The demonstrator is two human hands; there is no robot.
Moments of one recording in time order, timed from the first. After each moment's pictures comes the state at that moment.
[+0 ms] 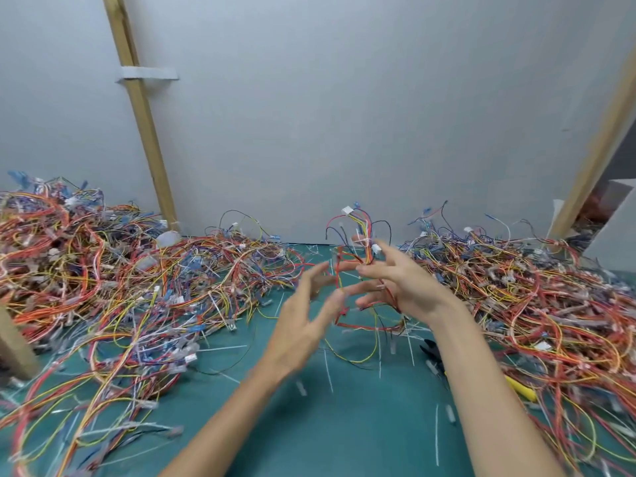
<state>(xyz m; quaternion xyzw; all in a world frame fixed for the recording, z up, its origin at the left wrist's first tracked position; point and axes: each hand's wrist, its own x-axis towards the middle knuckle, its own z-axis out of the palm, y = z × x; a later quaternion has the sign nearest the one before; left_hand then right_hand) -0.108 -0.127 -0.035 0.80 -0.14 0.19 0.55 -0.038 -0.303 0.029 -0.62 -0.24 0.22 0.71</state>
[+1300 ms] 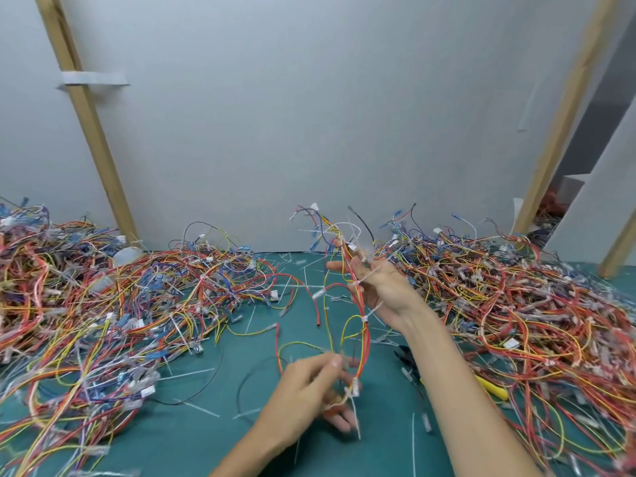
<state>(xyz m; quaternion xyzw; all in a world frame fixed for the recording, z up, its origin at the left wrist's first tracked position) -0.135 -0.167 -0.064 0.67 -0.10 -0.09 0.73 -0.016 -0.312 0.010 -0.59 -0.17 0.12 0.78</state>
